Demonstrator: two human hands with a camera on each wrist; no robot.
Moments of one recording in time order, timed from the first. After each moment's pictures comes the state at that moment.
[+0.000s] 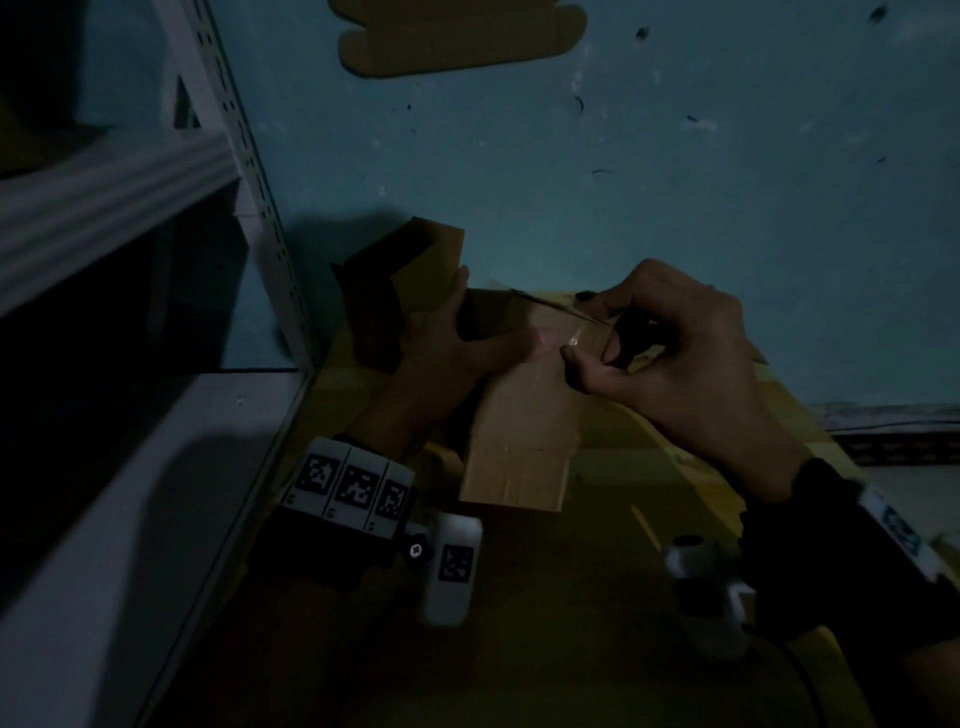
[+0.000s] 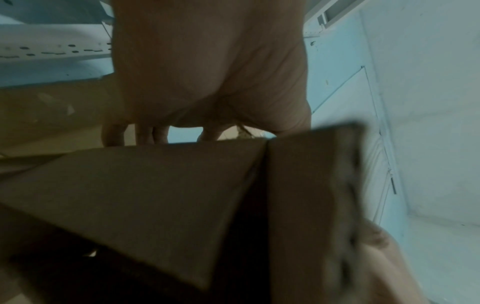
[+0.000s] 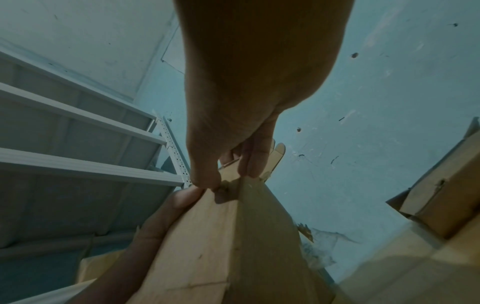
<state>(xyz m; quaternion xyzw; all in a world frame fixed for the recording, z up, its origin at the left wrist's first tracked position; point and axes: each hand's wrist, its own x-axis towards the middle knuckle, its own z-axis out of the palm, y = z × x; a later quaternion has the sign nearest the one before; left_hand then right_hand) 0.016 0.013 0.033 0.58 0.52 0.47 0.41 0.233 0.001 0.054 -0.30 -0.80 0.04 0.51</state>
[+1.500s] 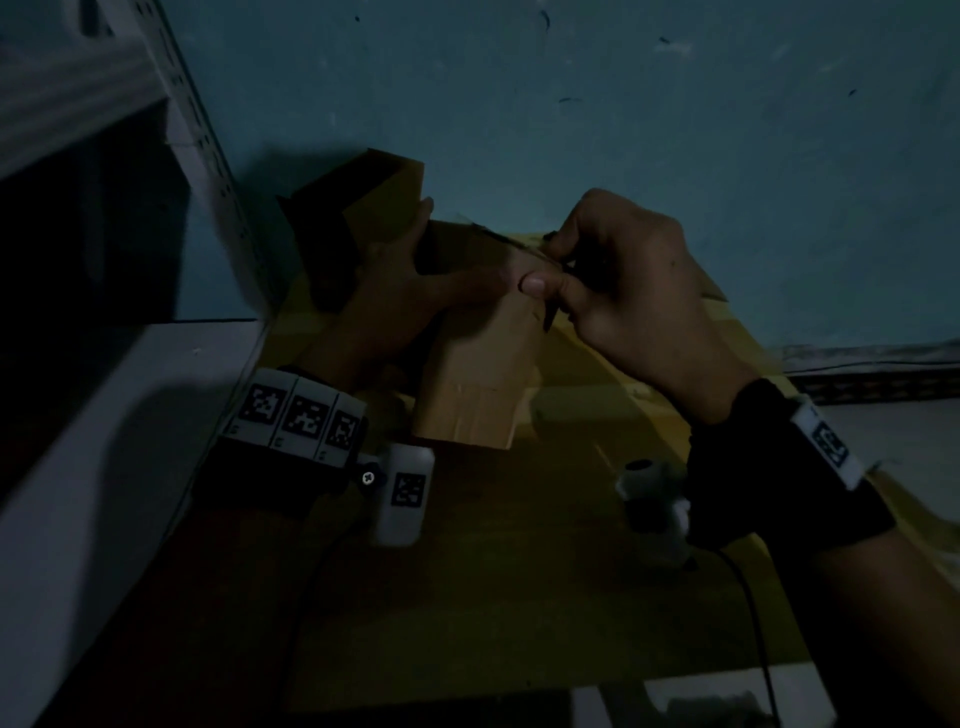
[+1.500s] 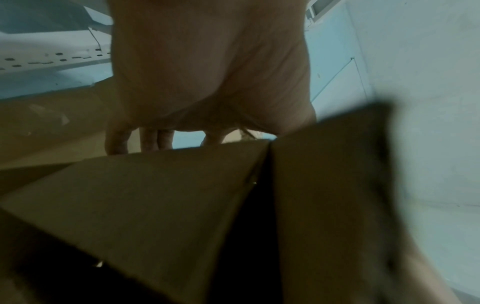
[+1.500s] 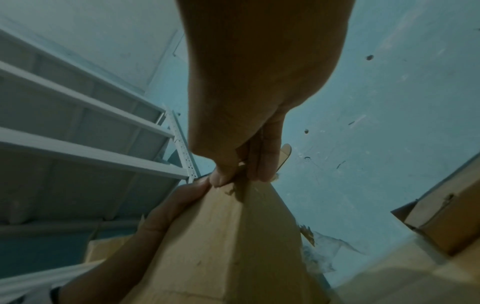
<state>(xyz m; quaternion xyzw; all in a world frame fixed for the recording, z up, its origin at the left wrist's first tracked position) 0.012 0.021 0.030 0.61 0.53 0.43 0.40 0.234 -0.002 0.056 -0.36 -0.81 0.03 0.46</state>
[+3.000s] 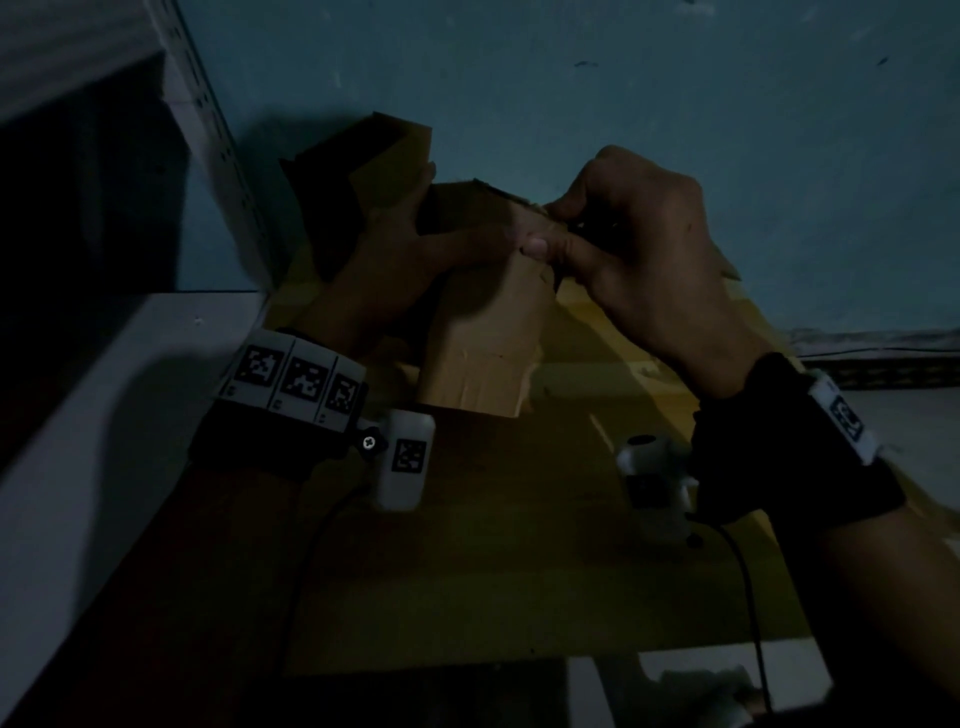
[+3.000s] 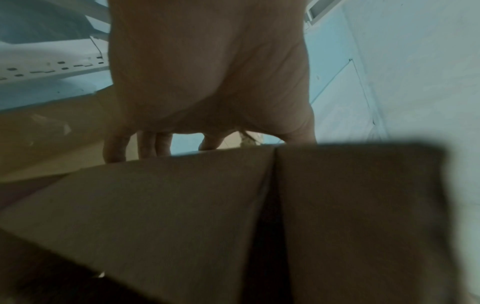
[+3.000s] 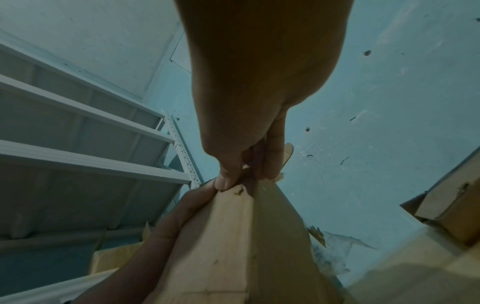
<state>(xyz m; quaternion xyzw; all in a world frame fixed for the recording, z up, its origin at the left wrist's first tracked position) 0.018 -0.004 0.051 0.59 0.54 0.44 0.41 0.227 -0.005 0.060 -0.37 -0.81 0.02 0.45</state>
